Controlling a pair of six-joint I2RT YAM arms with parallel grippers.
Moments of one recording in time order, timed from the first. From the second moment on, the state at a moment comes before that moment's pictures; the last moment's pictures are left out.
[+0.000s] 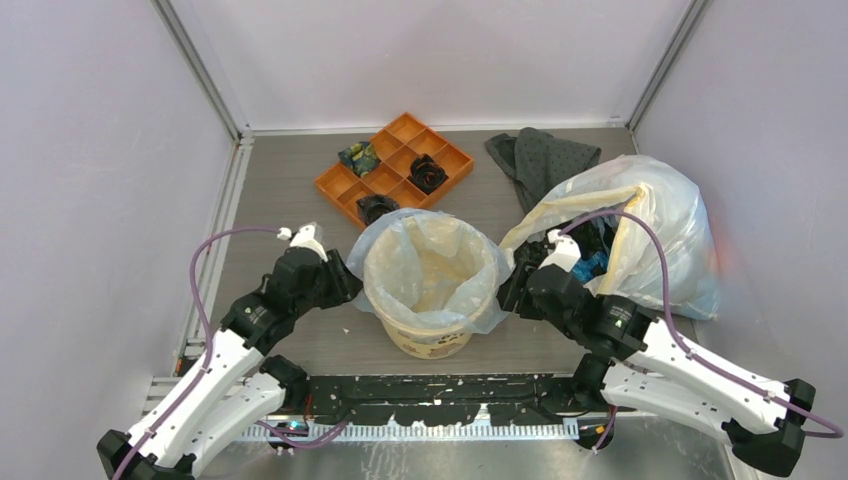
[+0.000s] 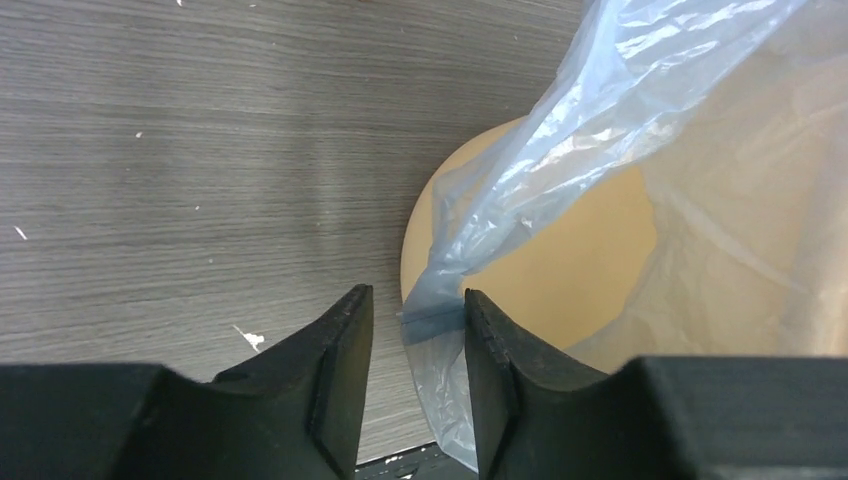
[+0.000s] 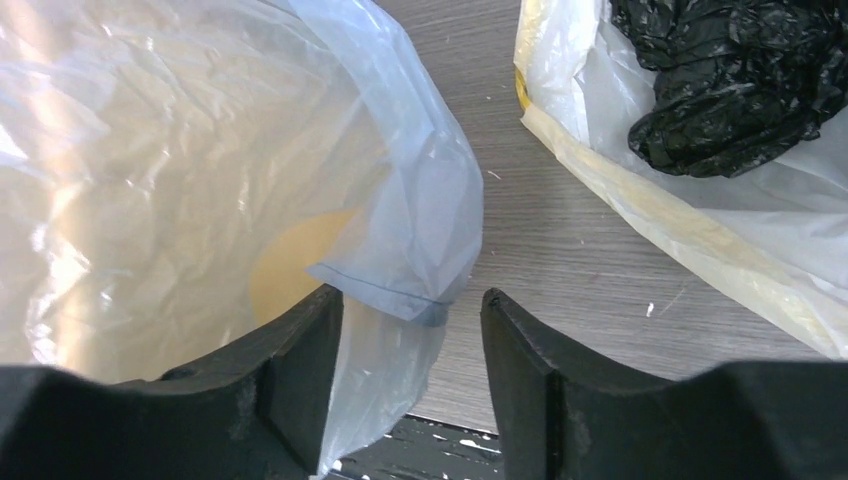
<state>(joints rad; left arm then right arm) -0.55 0.67 0.66 -0.64 -0.08 -0.72 0.96 0.69 0.70 -0.75 0.44 0.95</state>
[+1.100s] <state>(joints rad) -0.55 0.77 0.58 -0.56 -0.08 -0.71 0.96 0.83 0.60 -0.64 0.45 0.94</state>
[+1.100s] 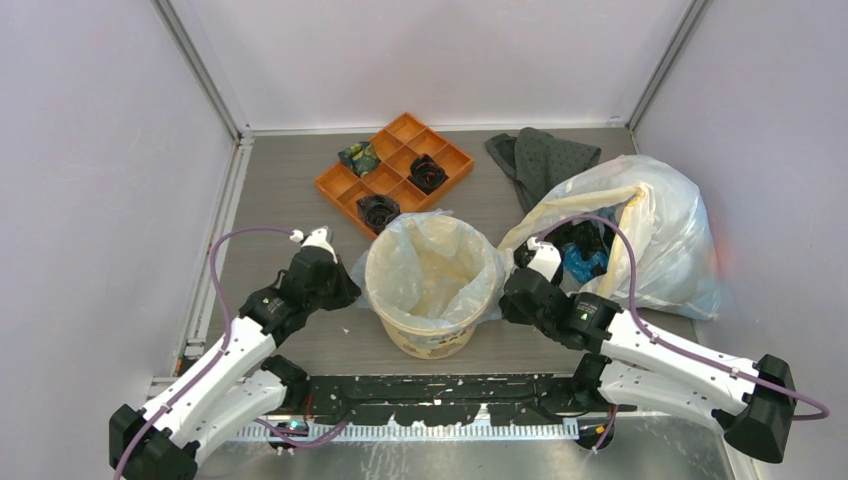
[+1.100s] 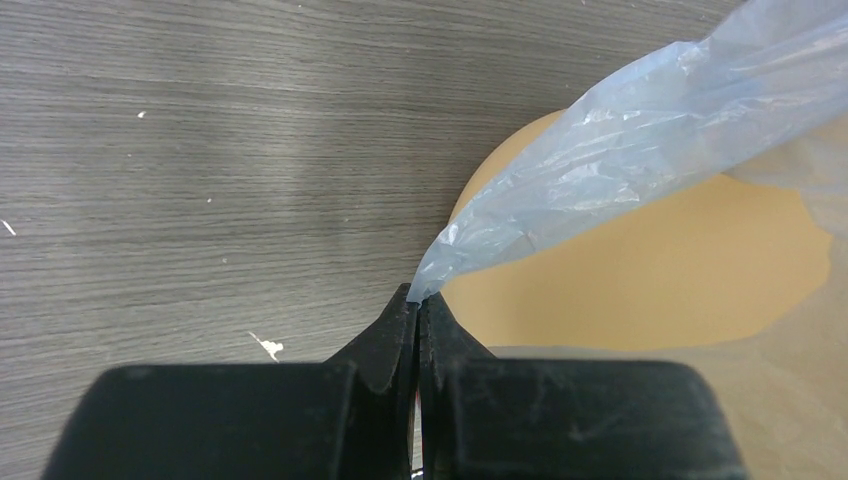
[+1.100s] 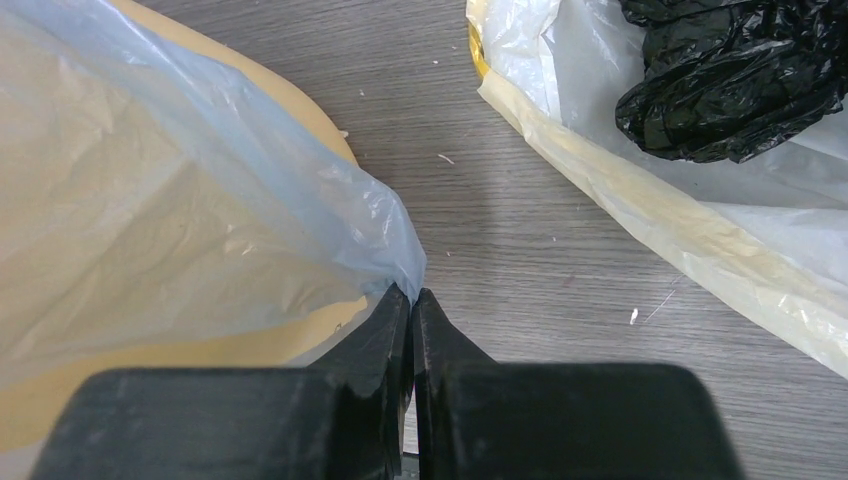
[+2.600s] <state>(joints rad) -0.54 0.78 0.61 -0.57 -0.09 -0.65 0.95 0.68 0.60 -0.67 0.43 0.96</state>
